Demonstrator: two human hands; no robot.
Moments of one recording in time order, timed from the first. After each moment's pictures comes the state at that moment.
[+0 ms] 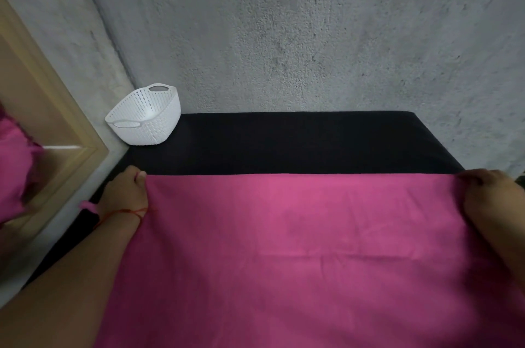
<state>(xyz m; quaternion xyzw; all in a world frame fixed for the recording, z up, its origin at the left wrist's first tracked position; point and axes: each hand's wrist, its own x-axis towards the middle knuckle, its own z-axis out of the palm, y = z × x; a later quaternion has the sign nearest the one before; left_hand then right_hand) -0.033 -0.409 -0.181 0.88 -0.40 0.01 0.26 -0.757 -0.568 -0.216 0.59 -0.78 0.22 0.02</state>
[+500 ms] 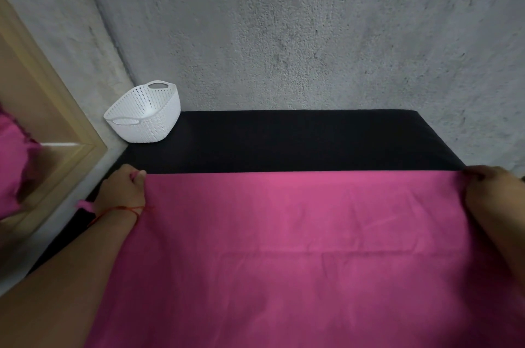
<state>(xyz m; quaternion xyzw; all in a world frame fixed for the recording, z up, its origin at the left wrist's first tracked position) -0.032 -0.408 -0.182 0.90 -0.35 0.00 0.27 -0.757 -0.583 -0.220 0.59 -0.78 0.22 0.01</state>
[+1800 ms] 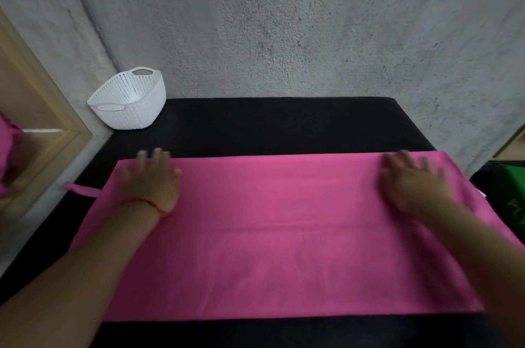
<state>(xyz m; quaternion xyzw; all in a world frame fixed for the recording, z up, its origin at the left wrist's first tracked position) -0.133 -0.403 -0.171 0.85 -0.53 -0.01 0.03 -0.625 -0.494 -0.154 0.71 -0.71 0.03 -0.02</state>
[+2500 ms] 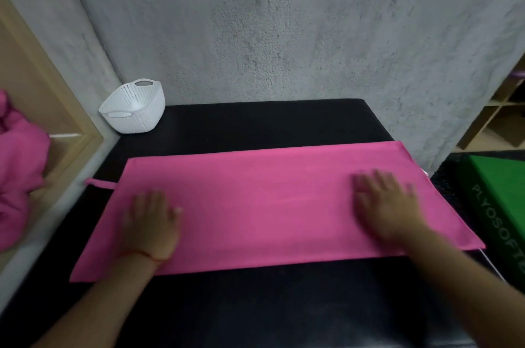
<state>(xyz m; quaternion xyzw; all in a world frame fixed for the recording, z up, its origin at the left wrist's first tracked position) -0.180 -0.270 -0.177 0.86 -0.51 -0.02 0.05 -0.654 -0.372 -0.151 0.74 -0.67 0.05 -0.02</state>
